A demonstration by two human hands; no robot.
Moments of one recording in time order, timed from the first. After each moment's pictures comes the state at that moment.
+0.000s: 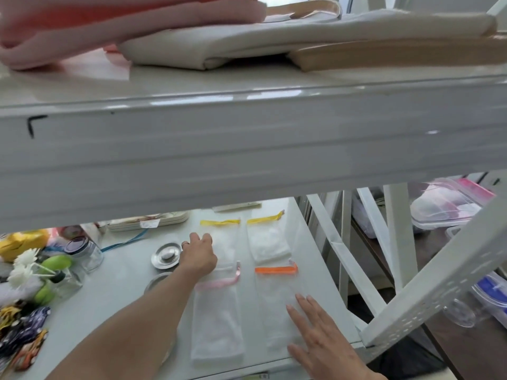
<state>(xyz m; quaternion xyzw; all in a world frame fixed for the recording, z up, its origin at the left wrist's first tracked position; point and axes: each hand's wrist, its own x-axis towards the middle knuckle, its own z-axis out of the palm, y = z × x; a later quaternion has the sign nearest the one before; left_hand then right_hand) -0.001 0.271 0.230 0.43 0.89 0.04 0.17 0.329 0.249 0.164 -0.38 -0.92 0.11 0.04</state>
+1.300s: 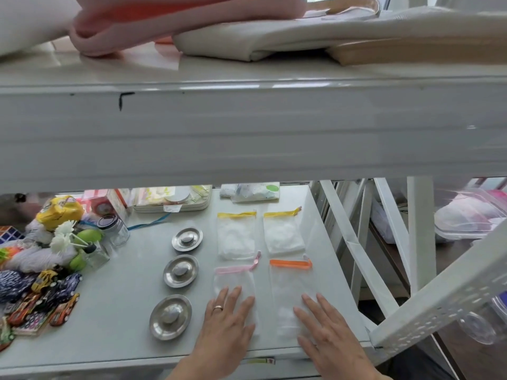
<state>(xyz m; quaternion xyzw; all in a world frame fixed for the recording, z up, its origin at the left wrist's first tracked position) 0.105 0.126 0.182 0.53 0.82 -0.02 0.21 0.336 0.247 0.161 -0.33 -0.94 0.07 0.07</state>
